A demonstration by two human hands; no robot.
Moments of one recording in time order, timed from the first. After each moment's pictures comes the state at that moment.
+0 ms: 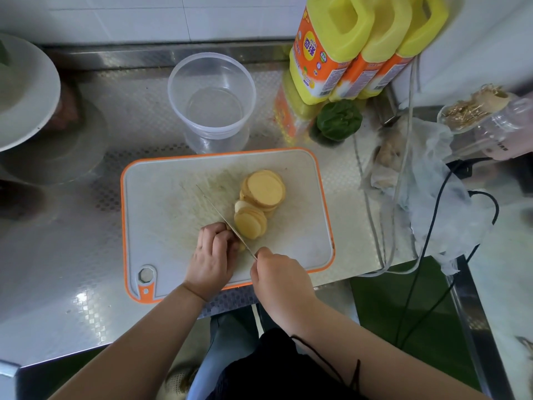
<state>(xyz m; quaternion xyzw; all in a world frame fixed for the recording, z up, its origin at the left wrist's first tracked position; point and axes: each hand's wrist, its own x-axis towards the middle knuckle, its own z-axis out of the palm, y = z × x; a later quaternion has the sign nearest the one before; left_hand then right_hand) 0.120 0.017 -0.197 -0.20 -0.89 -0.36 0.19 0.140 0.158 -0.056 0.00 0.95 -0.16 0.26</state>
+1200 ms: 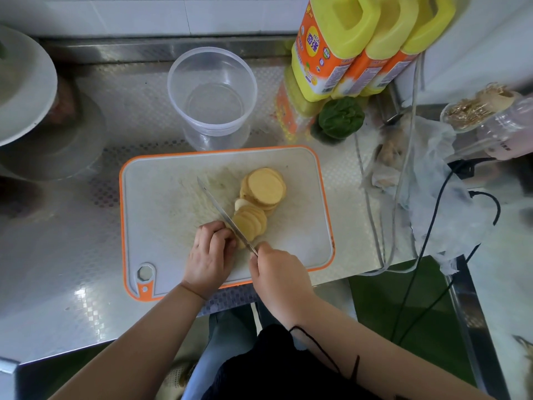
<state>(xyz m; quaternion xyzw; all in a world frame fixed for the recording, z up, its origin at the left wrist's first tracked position) 0.119 0.014 -0.197 -0.19 -0.89 -0.38 0.18 0.136 0.159 -0.065 -0.01 0.96 -0.19 0.22</state>
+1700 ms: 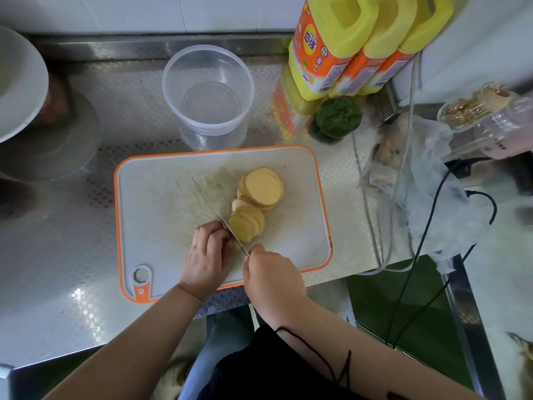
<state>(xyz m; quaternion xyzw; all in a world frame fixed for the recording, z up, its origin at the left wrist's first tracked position) 0.118 0.016 -0.195 -0.20 -0.89 -0.38 0.18 0.134 0.148 -0.056 0.00 0.95 -0.18 0.23</state>
